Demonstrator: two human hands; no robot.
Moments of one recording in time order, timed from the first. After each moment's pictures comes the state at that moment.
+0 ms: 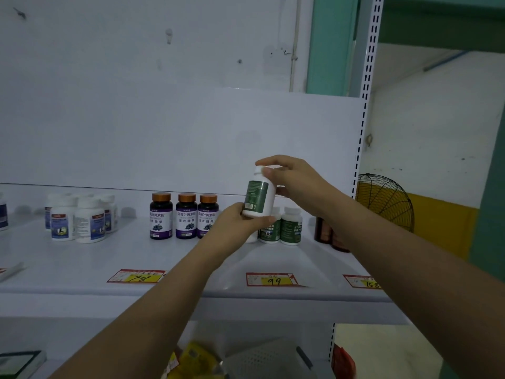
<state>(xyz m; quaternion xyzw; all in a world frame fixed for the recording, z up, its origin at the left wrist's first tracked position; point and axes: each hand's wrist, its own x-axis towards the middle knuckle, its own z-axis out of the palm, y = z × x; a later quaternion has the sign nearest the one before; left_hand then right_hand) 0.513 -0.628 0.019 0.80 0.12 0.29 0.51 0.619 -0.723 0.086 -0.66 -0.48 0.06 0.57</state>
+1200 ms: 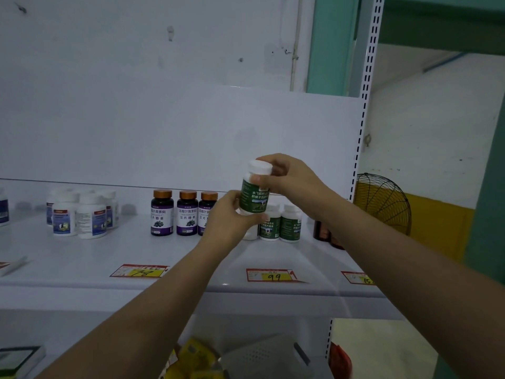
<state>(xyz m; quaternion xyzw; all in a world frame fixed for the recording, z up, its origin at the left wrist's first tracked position) 0.514 -0.621 0.015 0.78 0.13 0.40 0.46 0.599 -0.728 0.080 -0.66 -0.50 0.02 0.56</state>
